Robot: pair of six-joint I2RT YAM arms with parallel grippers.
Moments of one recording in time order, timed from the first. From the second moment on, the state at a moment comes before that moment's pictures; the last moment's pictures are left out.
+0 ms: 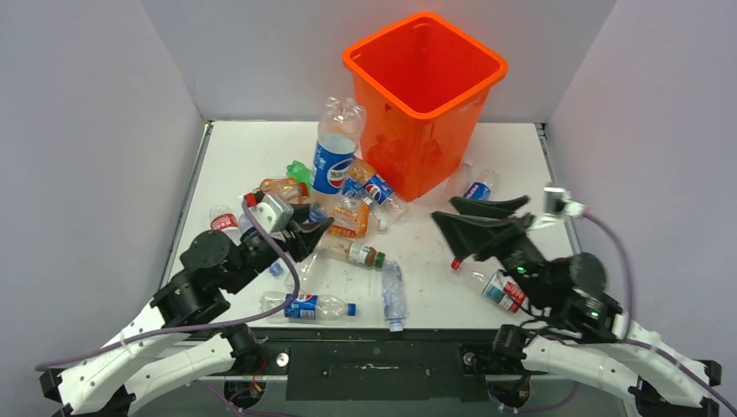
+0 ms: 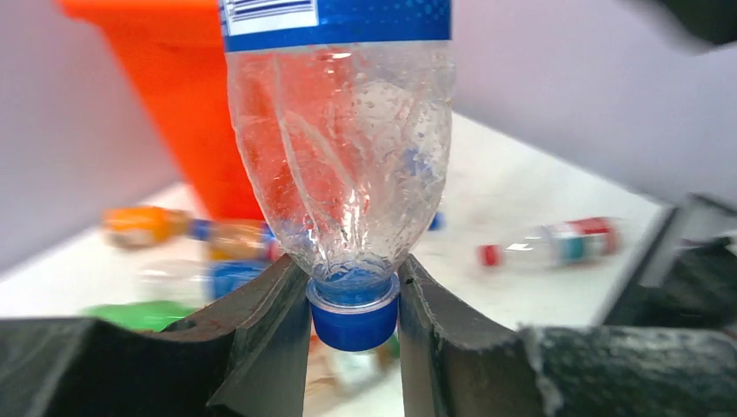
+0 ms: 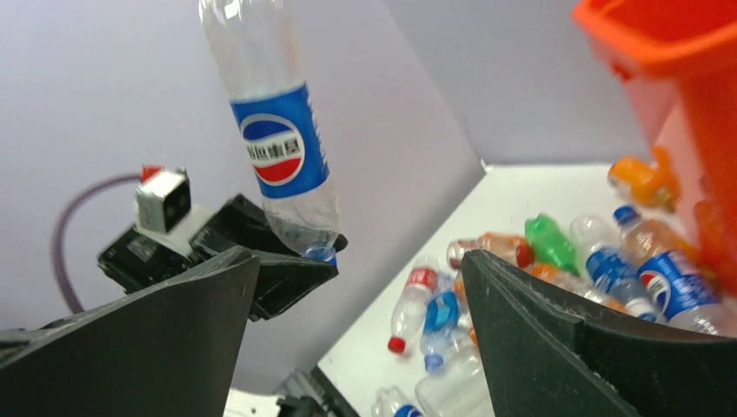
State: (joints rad) left arm -0.95 0.67 0.89 -0.16 -0.07 -0.10; right arm 1.08 0.59 0.85 0.06 0.32 0.54
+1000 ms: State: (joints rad) left arm -1.33 0.62 0.59 -0.20 -0.50 1.62; right arm 1.07 1.04 1.22 -0.62 0.00 0.33
